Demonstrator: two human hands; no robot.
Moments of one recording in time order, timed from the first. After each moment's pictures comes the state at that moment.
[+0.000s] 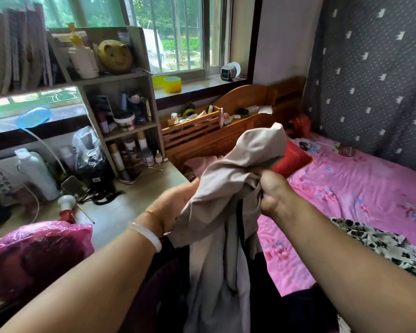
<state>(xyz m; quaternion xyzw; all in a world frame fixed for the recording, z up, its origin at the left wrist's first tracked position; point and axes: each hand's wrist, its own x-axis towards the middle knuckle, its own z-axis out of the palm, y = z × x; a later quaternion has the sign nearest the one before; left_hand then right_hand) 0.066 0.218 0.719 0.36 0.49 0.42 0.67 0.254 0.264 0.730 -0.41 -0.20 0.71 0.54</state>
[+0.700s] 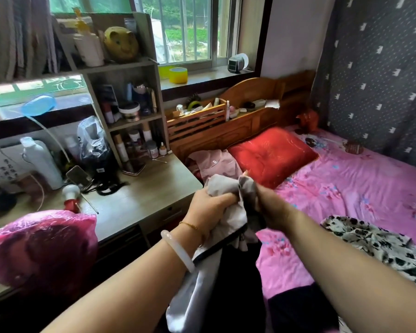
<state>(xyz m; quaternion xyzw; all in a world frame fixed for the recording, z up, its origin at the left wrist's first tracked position) 0.119 0.201 0.701 0.42 0.57 0.50 0.50 0.263 0.243 0.691 -0.44 -0.43 0.71 0.34</state>
